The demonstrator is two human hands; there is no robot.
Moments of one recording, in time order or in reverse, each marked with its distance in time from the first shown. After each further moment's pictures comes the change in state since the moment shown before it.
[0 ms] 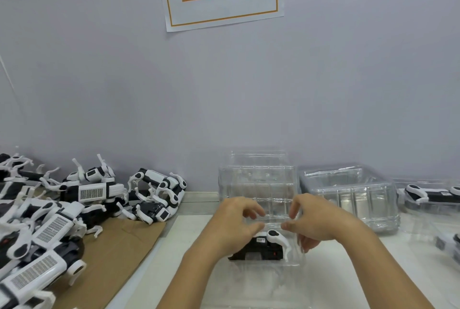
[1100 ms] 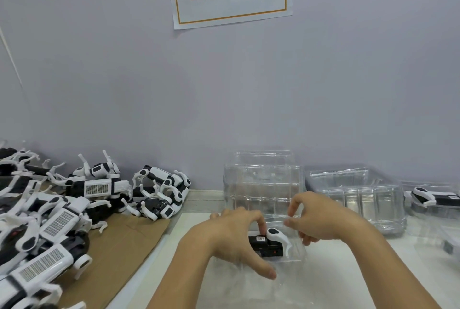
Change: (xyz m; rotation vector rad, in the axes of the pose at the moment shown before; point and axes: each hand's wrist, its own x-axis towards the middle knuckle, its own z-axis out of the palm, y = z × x) left_hand -0.019 0.027 -0.035 0.281 -0.513 -0.196; right_hand -0.002 -0.005 0.000 -0.134 0.060 -0.069
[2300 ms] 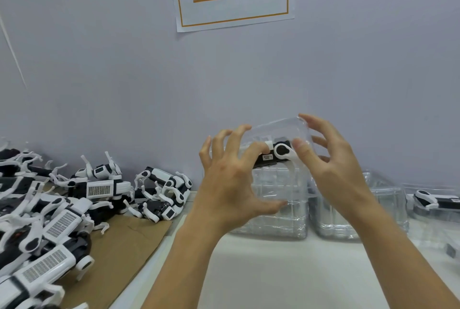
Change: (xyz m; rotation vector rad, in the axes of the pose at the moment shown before) left_hand -0.018 0.028 -0.037 0.112 1.061 0.333; right_hand -0.027 -0.042 -0.035 0.610 0.677 -0.559
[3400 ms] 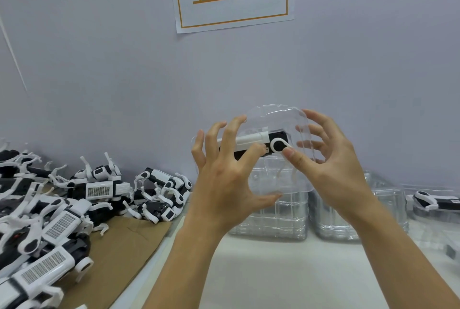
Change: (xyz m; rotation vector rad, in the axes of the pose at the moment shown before) left_hand 0.001 -0.003 0.001 0.169 0.174 0.086; right_hand -0.001 -0.008 0.000 0.103 -0.006 0.000
